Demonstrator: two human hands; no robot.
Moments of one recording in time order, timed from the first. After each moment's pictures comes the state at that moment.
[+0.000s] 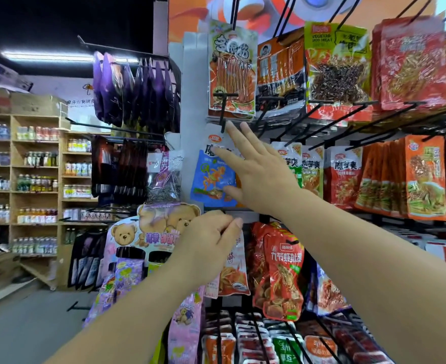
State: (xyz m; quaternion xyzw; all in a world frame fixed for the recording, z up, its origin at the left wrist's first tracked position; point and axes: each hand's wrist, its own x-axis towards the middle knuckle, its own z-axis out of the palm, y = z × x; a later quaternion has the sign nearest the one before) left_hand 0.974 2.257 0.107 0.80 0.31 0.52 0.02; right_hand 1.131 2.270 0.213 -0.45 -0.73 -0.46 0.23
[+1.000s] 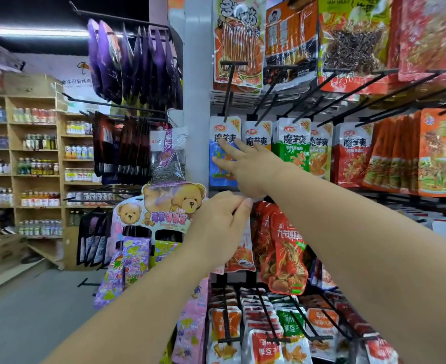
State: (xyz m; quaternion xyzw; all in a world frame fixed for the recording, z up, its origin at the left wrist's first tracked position) left_hand 0.982 2.261 0.094 0.79 0.31 0.53 0.03; right_hand 1.109 2.294 0.209 -0.56 -0.75 -0.35 -0.03
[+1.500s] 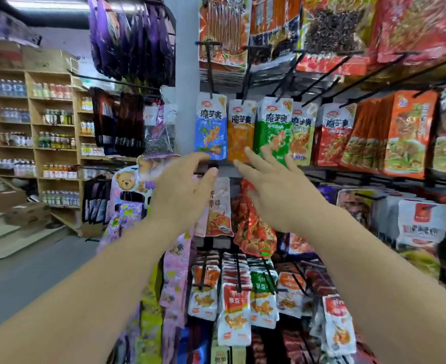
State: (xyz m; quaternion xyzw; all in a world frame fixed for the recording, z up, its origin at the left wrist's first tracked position) left_hand 0.980 2.216 0.092 0.71 0.40 0.57 -0.05; right_hand 1.181 2.176 0.132 -0.54 -0.79 -0.26 0.13
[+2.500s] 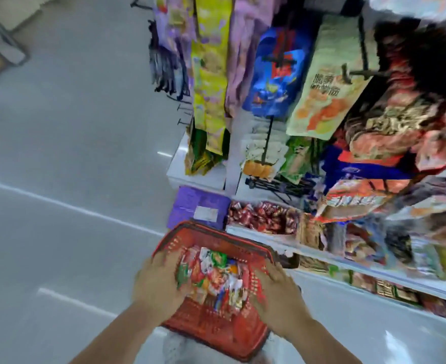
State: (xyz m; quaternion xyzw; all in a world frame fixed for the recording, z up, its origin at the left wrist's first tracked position) left_hand 0.875 1.956 -0.538 0.58 0.77 -0.03 0.25; right_hand 1.149 2.003 -0.537 -0.55 -0.73 0.34 -0.22
